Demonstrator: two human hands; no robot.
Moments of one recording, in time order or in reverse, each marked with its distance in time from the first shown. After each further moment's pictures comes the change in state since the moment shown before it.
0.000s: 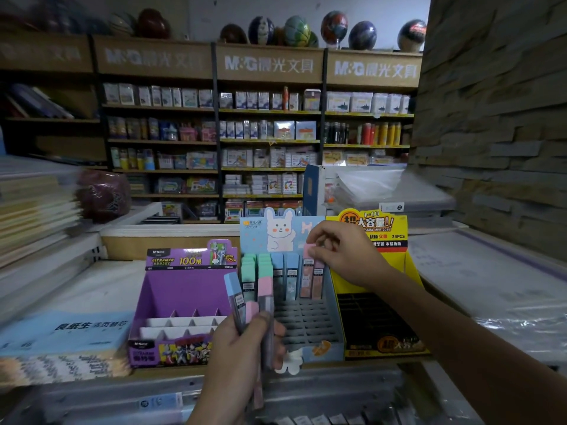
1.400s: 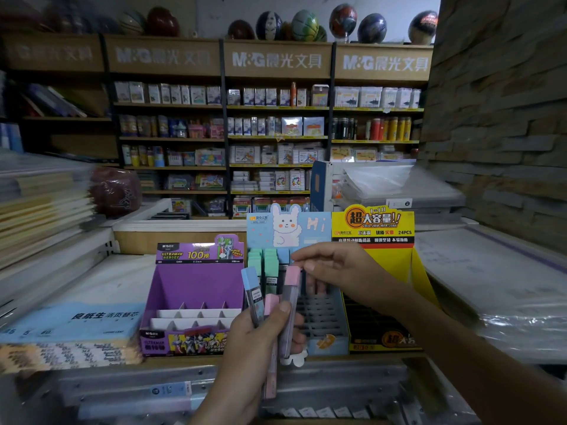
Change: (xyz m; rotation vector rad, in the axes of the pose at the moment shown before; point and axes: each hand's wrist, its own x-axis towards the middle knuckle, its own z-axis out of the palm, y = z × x) left_hand -0.004 -0.006 0.005 -0.038 -0.071 -0.016; right_hand -0.036 -0.023 0.009 0.513 -0.253 0.073
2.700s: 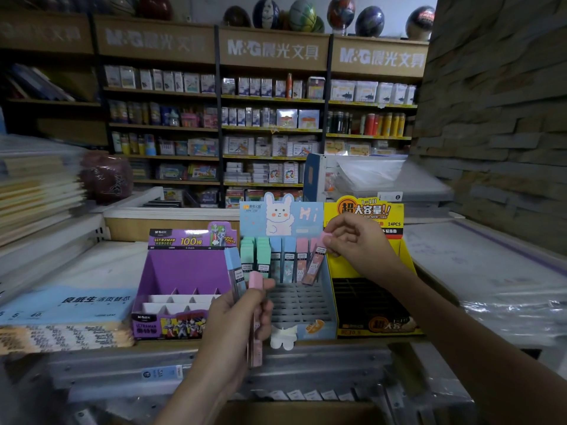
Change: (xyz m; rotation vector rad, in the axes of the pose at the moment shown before) left_hand 0.002 0.006 -0.009 -0.126 0.022 0.001; right_hand 0.004 0.021 -0.035 -0.283 0.381 -0.030
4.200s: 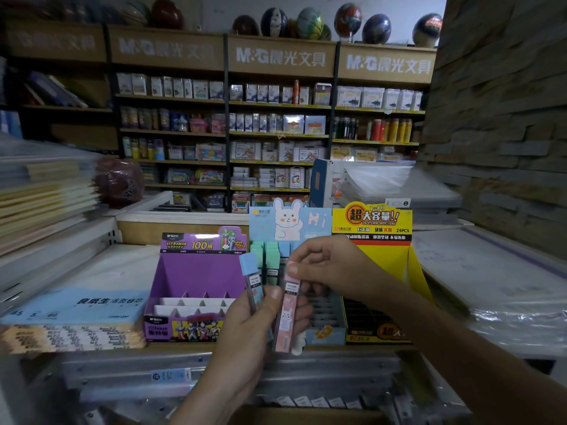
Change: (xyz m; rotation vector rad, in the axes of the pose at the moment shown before) left_hand -0.012 0.004 0.007 0.017 -0.142 0.046; right_hand -0.021 -0.063 0.034 0.174 -0.393 0.077
